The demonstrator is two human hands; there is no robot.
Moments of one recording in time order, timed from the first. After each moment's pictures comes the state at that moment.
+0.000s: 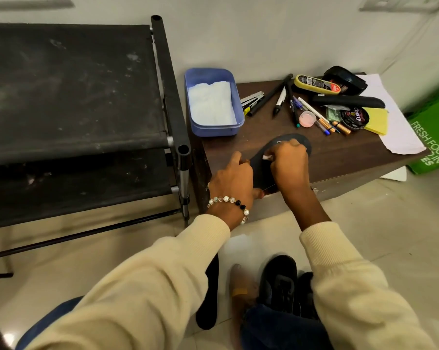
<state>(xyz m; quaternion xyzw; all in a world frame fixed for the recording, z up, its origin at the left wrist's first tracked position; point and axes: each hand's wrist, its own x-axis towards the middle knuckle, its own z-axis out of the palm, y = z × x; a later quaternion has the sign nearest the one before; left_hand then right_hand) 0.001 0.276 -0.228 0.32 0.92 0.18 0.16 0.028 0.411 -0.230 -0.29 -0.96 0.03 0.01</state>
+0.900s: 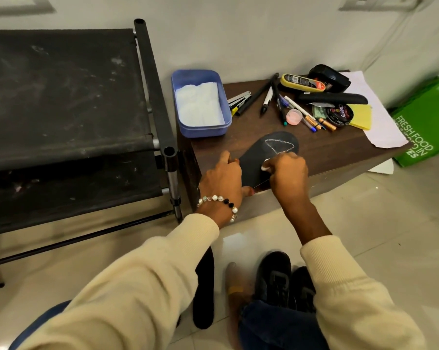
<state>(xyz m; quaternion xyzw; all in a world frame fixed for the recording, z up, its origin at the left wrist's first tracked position) 0.002 0.275 -0.227 0.32 0.91 0.19 0.17 0.063 0.408 -0.231 -0.33 -0.94 0.05 -0.01</state>
